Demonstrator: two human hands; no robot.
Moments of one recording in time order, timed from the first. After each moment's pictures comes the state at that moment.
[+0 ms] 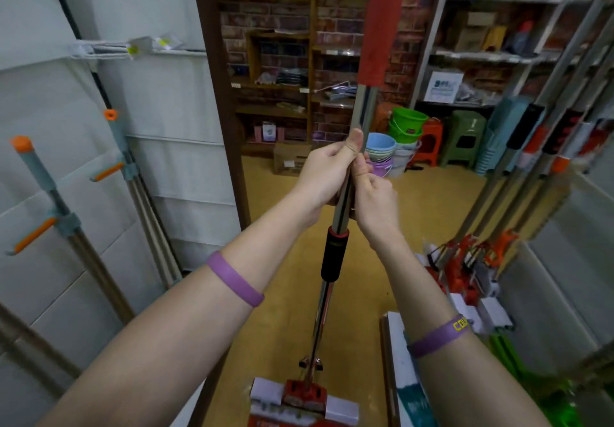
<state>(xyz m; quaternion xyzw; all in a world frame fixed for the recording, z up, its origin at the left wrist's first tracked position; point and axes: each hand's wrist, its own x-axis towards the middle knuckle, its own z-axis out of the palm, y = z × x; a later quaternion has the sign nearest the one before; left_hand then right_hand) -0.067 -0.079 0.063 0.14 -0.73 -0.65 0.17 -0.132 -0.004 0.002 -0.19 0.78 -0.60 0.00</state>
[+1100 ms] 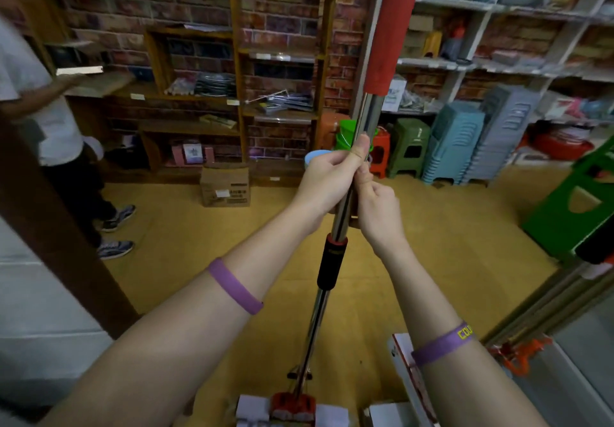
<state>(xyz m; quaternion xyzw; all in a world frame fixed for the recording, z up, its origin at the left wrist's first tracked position) -0.521 -0.252 0.045 0.07 -0.73 -0.66 0.13 -0.568 -0.163 -0.011 -0.14 0.81 -0.57 -0.05</state>
